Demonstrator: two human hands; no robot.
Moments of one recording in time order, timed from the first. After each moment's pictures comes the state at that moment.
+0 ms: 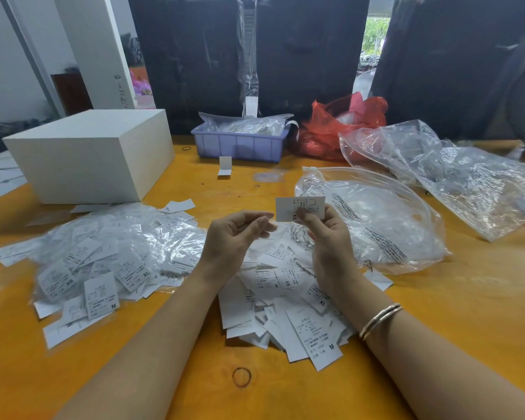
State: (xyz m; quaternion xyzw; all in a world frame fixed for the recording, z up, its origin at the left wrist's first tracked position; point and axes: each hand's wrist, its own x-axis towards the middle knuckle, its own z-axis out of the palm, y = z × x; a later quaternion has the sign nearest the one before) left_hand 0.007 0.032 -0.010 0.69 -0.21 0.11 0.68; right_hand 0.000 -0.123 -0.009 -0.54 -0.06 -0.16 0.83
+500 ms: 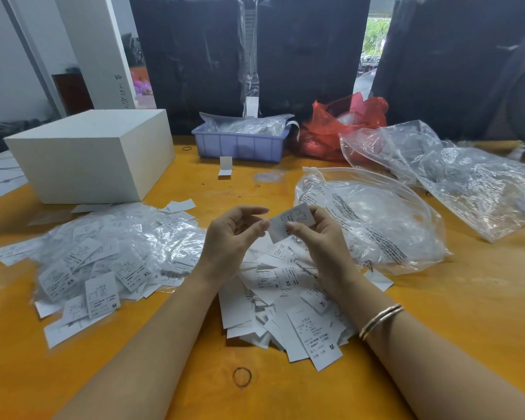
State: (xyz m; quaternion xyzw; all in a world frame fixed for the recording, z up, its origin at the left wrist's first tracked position) left_hand 0.008 0.033 -0.010 0.70 -0.21 0.12 0.67; right_hand -0.002 -0.127 -0.010 -0.65 -0.10 -0.12 0.75
